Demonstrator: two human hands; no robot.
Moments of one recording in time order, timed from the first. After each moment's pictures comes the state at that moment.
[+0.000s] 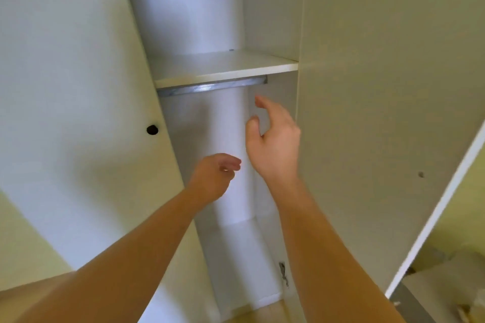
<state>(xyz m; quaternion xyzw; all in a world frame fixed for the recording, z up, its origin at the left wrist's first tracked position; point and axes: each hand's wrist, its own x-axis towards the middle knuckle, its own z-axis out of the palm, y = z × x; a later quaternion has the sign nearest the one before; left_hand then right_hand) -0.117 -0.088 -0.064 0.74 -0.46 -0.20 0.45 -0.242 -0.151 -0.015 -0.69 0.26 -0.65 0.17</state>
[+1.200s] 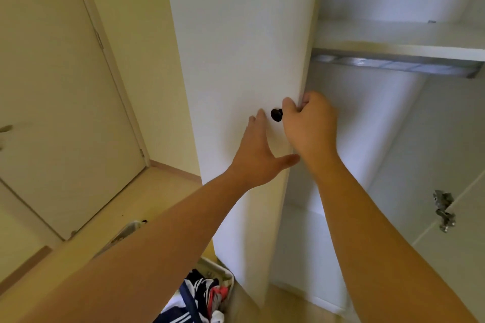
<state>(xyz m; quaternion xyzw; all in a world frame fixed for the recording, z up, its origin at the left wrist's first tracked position) -0.054 0.046 -0.083 0.85 -0.28 -0.02 0.44 -0.095 -0.059 -0.021 -0.83 0.20 -0.36 0.39</state>
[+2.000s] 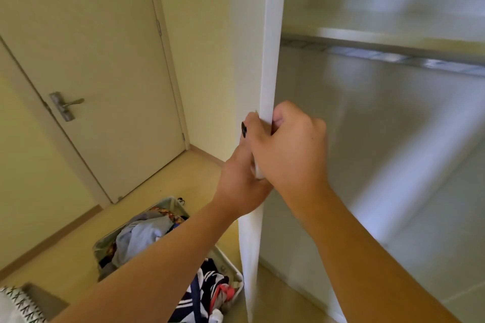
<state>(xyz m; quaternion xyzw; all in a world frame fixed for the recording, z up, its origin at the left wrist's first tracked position) -0.076 0.136 -0.121 0.82 -0.23 0.11 0.52 -0.118 0.048 -0.029 -0.84 0.01 -0.41 0.36</state>
